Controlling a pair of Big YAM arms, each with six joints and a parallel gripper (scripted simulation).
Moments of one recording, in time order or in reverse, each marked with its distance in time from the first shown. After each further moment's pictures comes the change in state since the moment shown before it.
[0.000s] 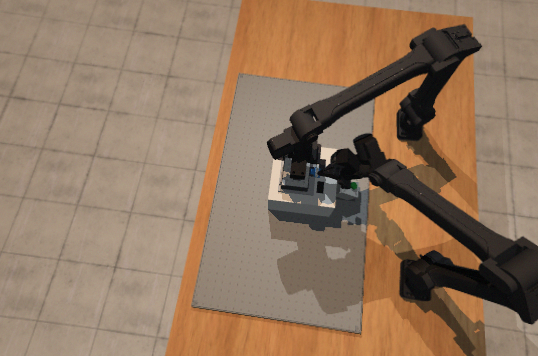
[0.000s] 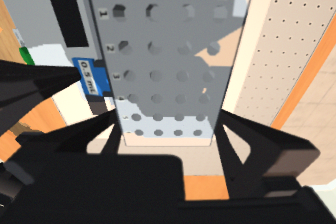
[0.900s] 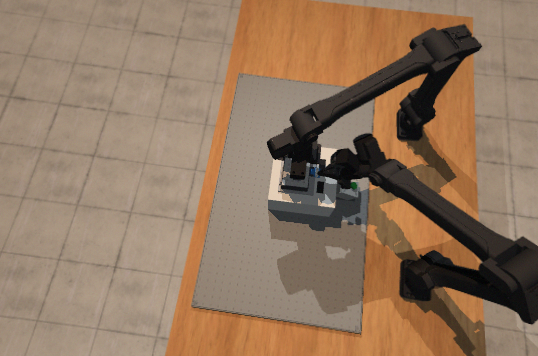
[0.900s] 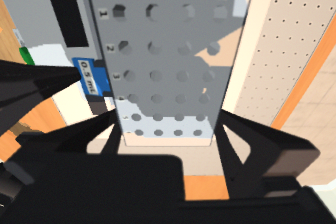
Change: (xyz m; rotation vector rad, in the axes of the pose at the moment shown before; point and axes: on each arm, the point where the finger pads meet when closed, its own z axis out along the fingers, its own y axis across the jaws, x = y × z) left arm 0.000 0.000 0.000 0.000 0.000 0.000; right arm 0.000 0.000 0.000 0.000 0.000 0.000
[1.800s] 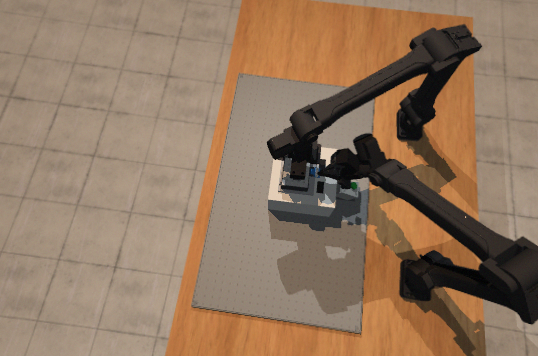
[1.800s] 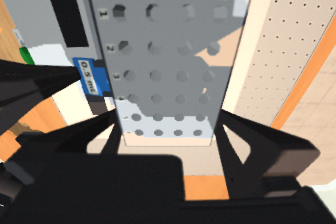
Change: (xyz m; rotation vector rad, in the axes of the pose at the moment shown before) left arm 0.000 0.000 0.000 -0.001 0.001 0.002; right arm 0.000 0.000 0.000 0.000 0.000 0.000
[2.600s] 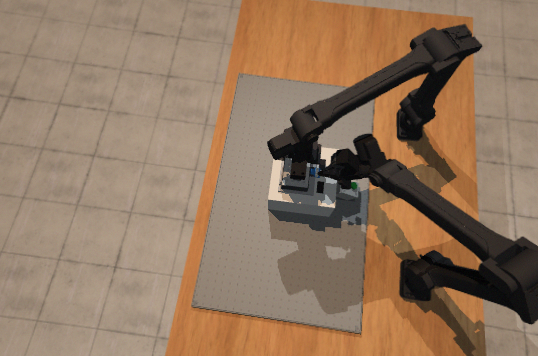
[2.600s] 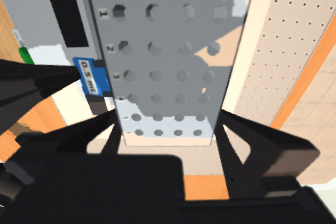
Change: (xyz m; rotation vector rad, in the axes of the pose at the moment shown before) left arm 0.001 0.000 0.000 0.000 0.000 -0.001; right arm 0.000 0.000 0.000 0.004 0.002 0.000
